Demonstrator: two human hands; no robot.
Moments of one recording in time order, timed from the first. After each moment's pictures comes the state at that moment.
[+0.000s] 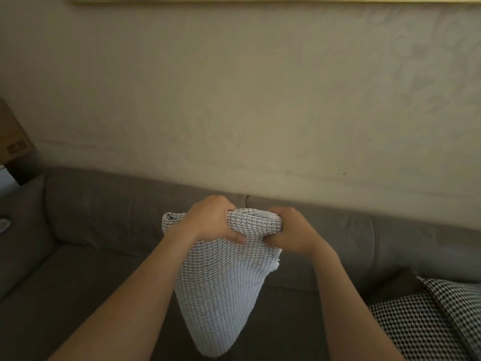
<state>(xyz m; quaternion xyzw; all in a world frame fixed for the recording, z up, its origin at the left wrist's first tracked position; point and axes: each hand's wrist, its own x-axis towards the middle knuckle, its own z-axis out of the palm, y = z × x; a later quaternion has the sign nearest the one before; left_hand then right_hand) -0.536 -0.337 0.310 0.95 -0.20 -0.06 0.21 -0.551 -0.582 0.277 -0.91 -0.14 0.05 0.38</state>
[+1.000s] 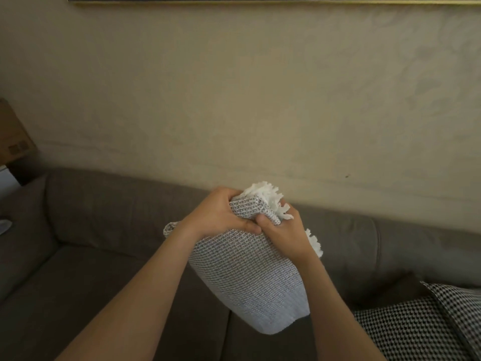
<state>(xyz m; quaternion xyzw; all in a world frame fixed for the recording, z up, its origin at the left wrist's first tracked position) -0.547 -0.348 0.338 0.84 -0.19 -0.09 0.50 -0.556 -0.550 0.269 -0.77 -0.13 -0.11 0.62</state>
